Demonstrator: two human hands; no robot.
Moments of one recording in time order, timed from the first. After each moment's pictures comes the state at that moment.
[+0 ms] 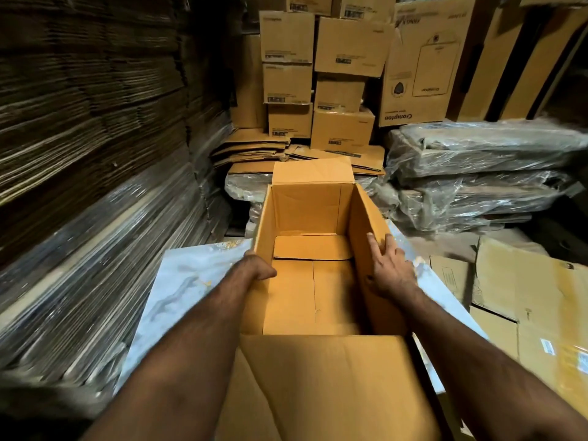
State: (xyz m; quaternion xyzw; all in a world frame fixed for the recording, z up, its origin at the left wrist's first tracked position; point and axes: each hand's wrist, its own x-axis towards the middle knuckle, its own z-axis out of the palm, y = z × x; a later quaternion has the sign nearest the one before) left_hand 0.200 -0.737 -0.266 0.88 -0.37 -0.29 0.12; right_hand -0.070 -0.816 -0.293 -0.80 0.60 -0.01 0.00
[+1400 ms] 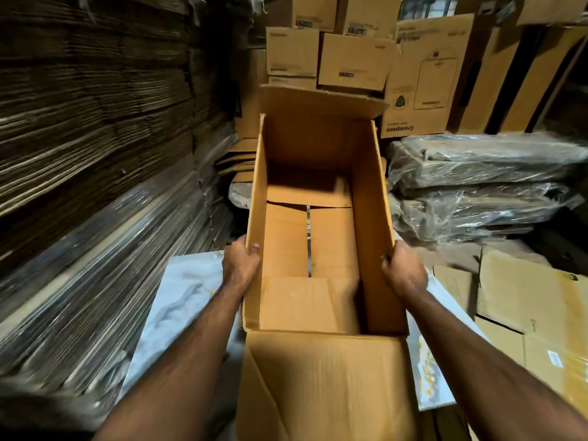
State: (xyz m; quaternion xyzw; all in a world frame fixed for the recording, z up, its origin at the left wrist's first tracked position) left_hand 0.221 -0.719 -0.263 0.81 -0.37 -0.15 0.42; right_hand -0.064 -0.819 -0.277 -0.70 0.67 -0.23 0.13
